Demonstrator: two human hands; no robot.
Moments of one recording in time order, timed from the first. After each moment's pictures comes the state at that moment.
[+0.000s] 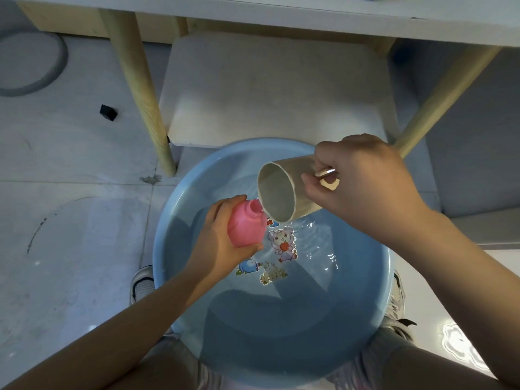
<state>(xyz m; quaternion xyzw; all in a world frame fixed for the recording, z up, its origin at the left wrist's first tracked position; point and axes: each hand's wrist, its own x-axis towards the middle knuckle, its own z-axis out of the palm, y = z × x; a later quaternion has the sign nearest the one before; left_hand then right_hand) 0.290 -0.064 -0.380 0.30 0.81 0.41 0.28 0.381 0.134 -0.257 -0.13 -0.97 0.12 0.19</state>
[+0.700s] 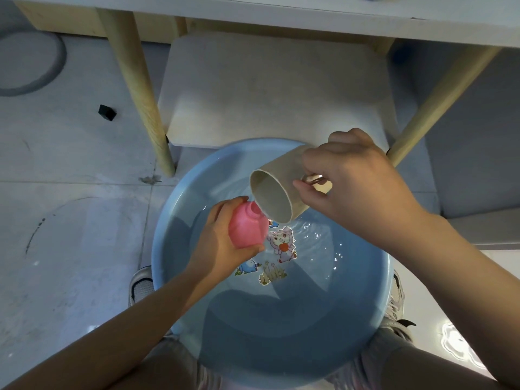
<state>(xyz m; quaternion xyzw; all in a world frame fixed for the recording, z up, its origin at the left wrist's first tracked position) 0.292 -0.061 -0.377 0.30 0.82 0.40 0.28 0.377 0.131 -0.261 -0.05 -0.98 0.09 0.20</state>
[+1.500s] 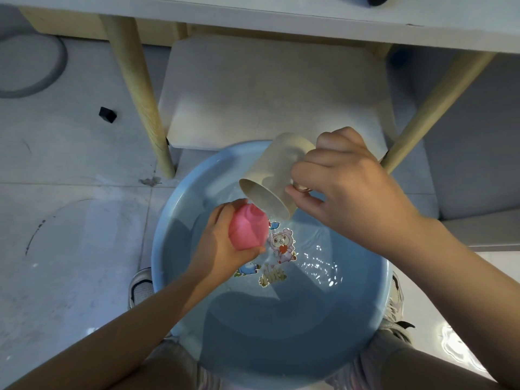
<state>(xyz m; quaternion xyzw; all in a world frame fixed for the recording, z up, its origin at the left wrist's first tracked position) 0.295 -0.062 -0.376 0.30 0.81 0.41 0.28 0.377 0.127 -0.255 0.04 -0.96 0.08 0.25</state>
